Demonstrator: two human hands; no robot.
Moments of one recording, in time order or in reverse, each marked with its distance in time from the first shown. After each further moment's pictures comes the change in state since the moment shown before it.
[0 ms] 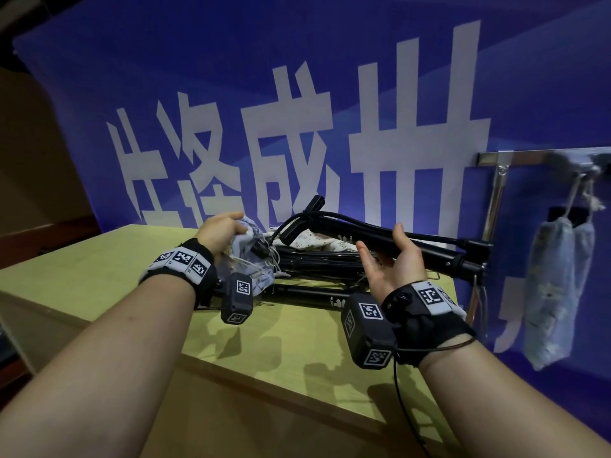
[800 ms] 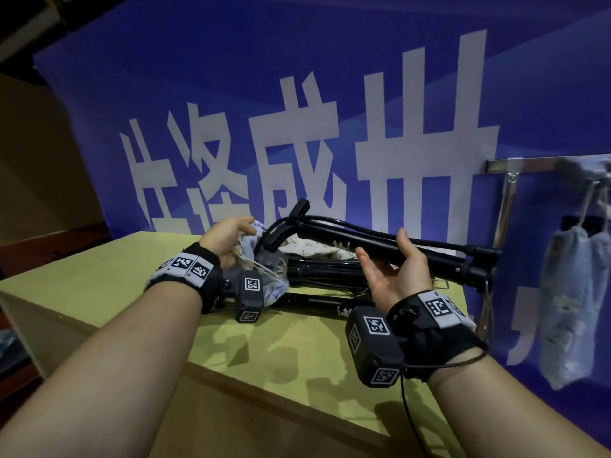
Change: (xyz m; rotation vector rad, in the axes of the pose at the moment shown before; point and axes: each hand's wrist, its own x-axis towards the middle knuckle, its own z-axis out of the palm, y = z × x) left_hand -0.013 0.015 0.007 -0.446 -0.124 -0.173; right_hand -0.011 0.004 0.007 -0.008 -0.019 0.021
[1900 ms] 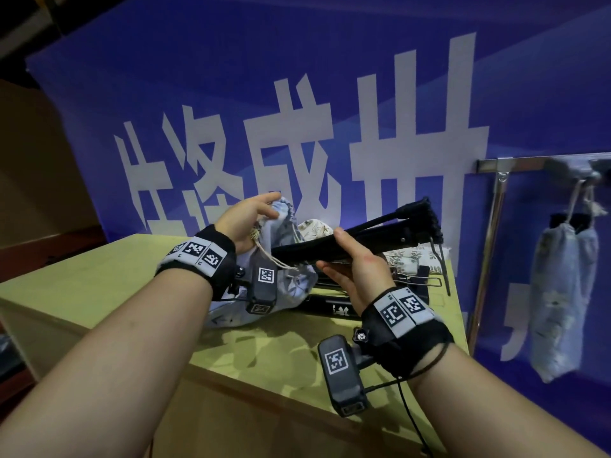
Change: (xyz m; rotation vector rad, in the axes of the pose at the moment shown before) left_hand -0.026 0.027 0.046 0.153 -0.214 0.133; right_hand 0.000 0.029 0.009 -0.587 -0.187 -0.098
